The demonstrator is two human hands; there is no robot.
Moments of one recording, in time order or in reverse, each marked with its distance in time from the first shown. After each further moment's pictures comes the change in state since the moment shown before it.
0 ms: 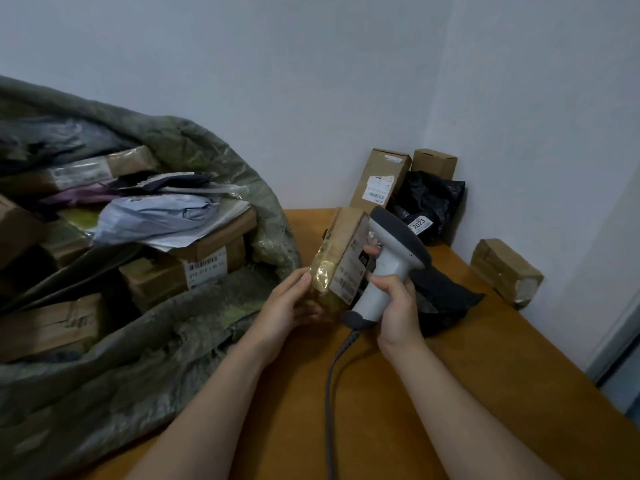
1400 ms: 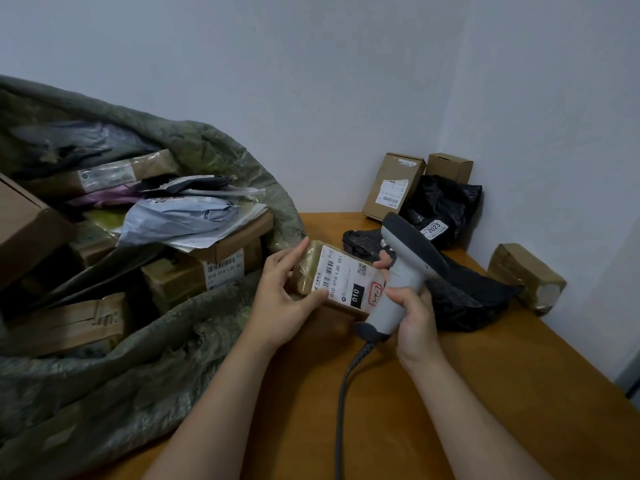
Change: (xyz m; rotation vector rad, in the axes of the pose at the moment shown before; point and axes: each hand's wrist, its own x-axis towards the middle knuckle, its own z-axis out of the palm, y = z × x) left_hand -0.004 0.011 -0.027 0.375 0.173 0.406; right_hand -0.005 0.005 -0.001 -0.050 -0.136 -0.132
